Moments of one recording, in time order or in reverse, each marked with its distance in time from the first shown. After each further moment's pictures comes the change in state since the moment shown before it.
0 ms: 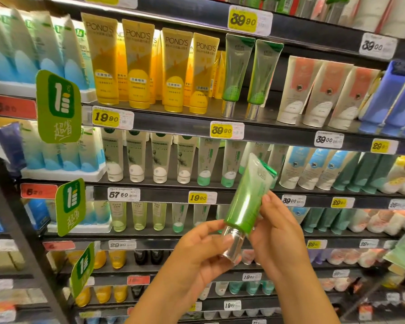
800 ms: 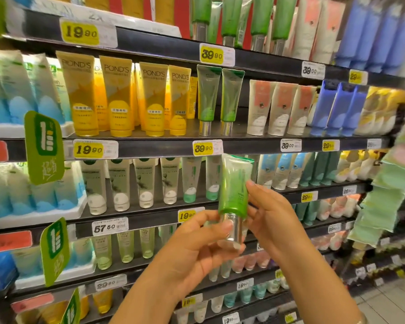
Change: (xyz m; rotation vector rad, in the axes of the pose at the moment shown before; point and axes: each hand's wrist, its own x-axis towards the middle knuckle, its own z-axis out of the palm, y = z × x) left_hand -0.009 0.059 0.007 0.102 -0.242 -0.065; right_hand -0.007 -0.023 0.045 -0.271 0.095 -0.053
